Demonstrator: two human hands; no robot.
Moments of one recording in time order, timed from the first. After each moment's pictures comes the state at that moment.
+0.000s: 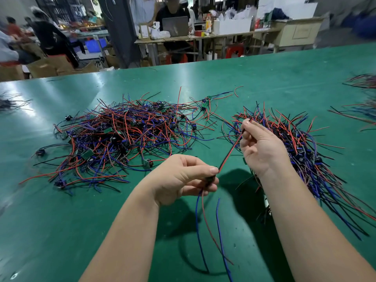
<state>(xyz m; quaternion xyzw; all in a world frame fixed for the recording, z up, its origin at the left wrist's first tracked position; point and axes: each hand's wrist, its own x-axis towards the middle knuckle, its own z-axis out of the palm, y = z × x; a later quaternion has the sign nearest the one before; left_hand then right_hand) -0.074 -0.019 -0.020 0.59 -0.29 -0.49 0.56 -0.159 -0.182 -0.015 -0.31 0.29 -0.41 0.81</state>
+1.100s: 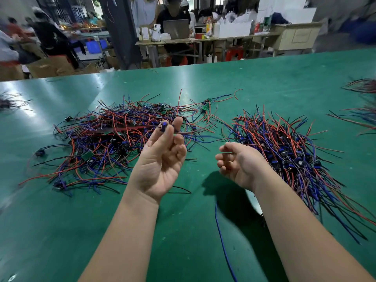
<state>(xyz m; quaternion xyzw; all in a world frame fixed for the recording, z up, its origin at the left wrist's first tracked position) -0.056 -0.018 -0.015 0.23 -0.19 -0.40 0.87 -0.148 -0.166 -0.033 -0.46 0.36 -0.17 0.80</state>
